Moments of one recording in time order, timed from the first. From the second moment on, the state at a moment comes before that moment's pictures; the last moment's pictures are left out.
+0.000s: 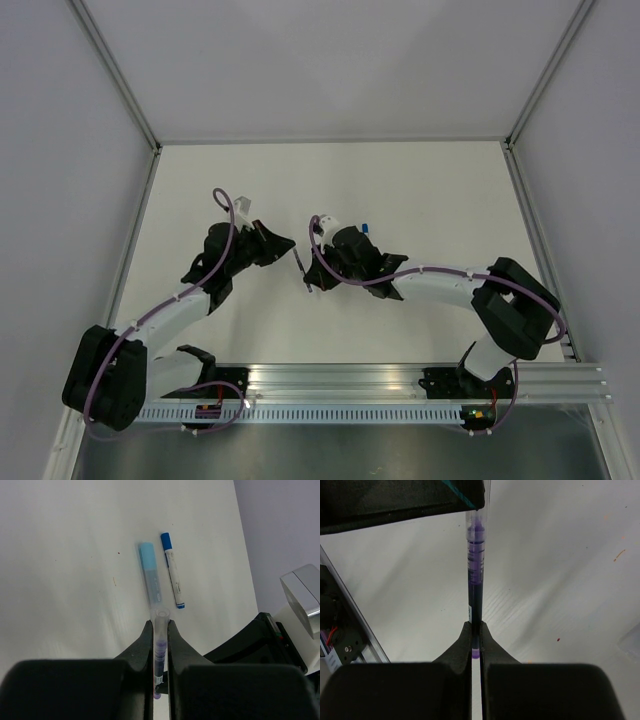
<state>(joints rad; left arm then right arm) -0.38 1.13 0.48 0.32 0.28 -0.78 0.89 1.61 0.87 0.18 -0.17 0.41</state>
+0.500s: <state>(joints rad) -0.41 1.17 0.52 0.31 0.35 -0.68 0.88 1.56 0.86 0.17 -0.12 0.39</state>
